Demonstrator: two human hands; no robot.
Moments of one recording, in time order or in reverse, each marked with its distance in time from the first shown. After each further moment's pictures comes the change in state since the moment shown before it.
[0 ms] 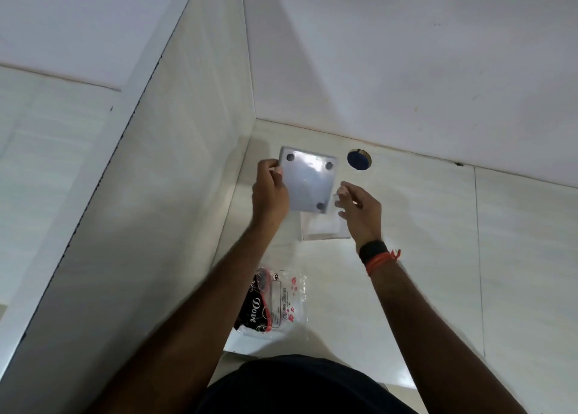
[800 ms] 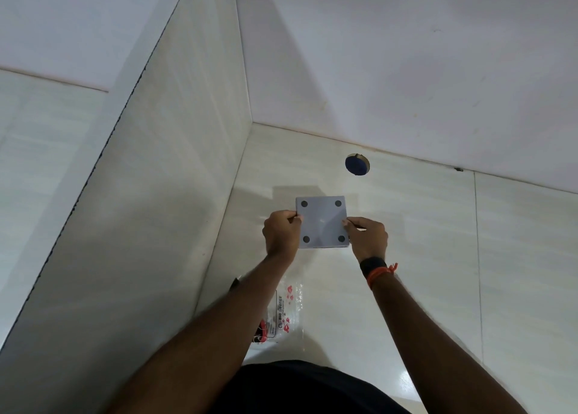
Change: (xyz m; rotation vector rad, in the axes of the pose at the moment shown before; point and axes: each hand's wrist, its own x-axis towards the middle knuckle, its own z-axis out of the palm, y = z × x) left_hand -0.023 -0.060 0.053 0.248 -0.075 -0.129; right_hand 0.010 0.048 -0.023 -0.373 0.106 0.130
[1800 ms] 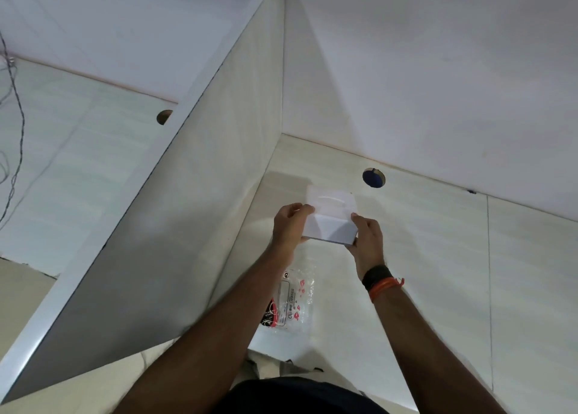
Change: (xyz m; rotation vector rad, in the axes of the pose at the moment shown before) left_hand -0.039 0.010 -0.058 -0.789 -0.192 -0.341; right_hand -0.062 -0.039 0.000 0.661 -0.239 0.185
